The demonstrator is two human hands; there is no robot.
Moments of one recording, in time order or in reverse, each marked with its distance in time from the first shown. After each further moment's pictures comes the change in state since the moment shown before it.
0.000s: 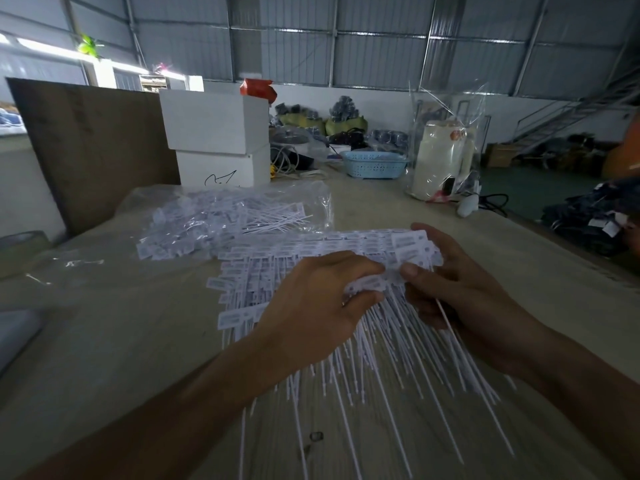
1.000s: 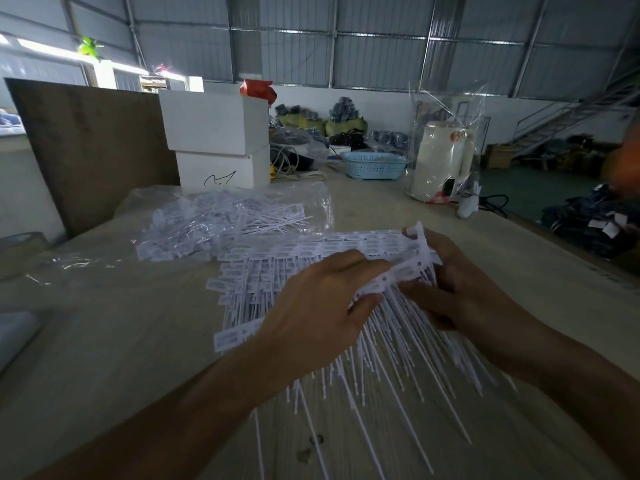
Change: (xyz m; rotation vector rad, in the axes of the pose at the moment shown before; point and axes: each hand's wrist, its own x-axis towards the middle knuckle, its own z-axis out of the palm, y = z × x) left_hand -0.002 0.002 0.001 0.033 -0.056 0.012; right_hand -0.001 -0.003 0.002 -0.291 -0.008 -0.089
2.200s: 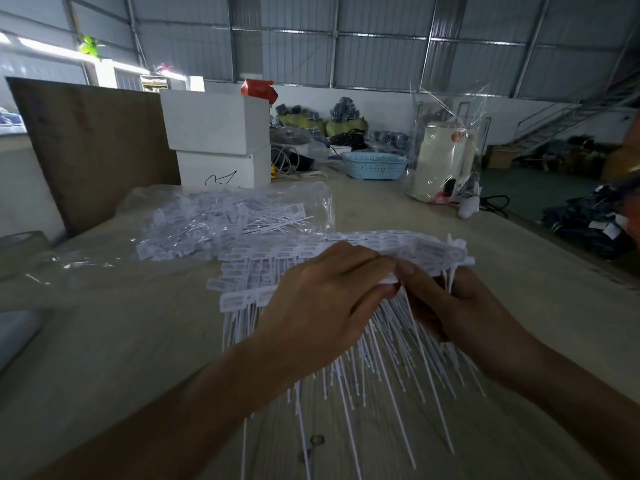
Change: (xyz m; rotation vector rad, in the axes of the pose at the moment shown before) left_hand 0.000 0.005 -0.006 0.088 0.212 0.214; right_hand -0.006 -0.006 0.017 -0.065 0.083 -0.011
